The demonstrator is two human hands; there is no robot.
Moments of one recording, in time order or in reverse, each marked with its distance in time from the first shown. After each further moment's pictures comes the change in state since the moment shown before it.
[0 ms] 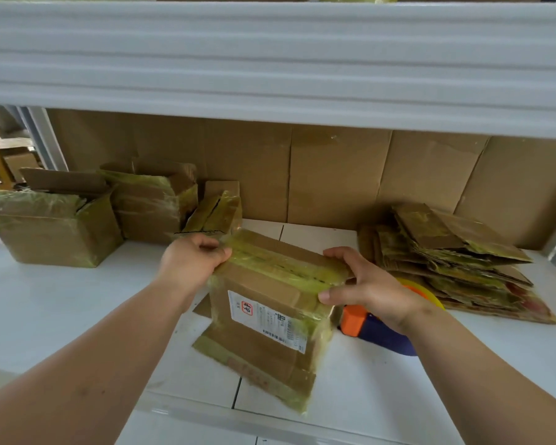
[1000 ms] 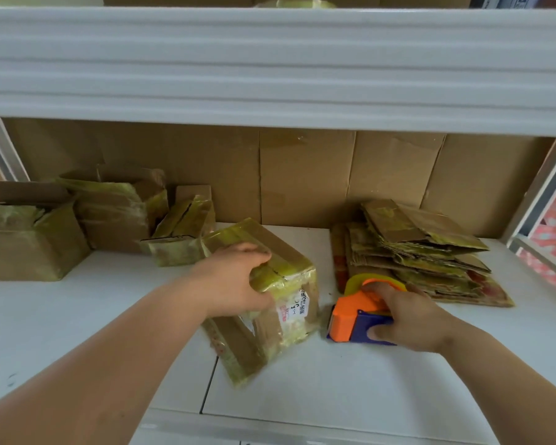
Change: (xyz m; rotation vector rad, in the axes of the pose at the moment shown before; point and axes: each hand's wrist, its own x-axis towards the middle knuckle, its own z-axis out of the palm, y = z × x) left_hand -0.046 0.047 0.053 0.879 -0.542 0.531; right_hand -0.050 0.070 -0.074 -0.932 0.046 0.216
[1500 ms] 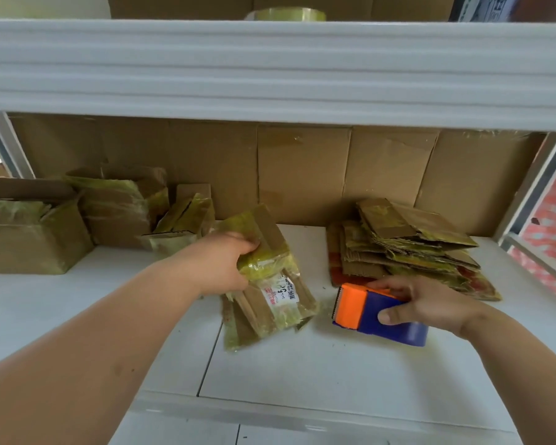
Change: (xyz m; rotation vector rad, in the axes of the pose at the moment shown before) left_hand -0.004 0.002 -0.013 0.135 0.024 -0.017; right_hand -0.025 0.025 -0.024 0.628 -0.099 -0.017
